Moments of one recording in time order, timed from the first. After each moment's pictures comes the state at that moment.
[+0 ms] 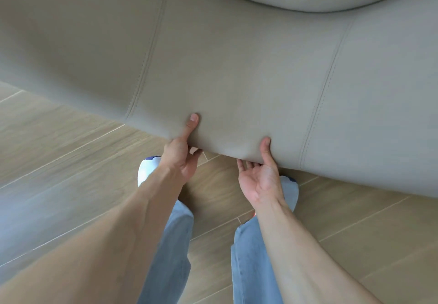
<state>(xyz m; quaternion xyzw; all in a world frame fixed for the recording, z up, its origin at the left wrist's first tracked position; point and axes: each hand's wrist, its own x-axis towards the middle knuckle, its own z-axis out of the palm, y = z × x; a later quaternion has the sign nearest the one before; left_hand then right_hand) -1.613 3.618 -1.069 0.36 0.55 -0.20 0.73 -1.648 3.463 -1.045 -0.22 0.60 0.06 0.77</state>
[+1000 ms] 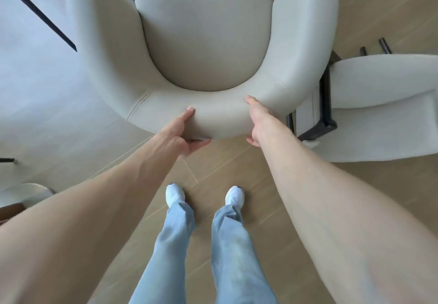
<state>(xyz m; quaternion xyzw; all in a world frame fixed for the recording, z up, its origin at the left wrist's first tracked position) -1.467 3.499 -0.491 0.43 0.58 -0.32 0.61 -1.462 3.327 -0.515 -0.54 0.59 0.20 0.57</state>
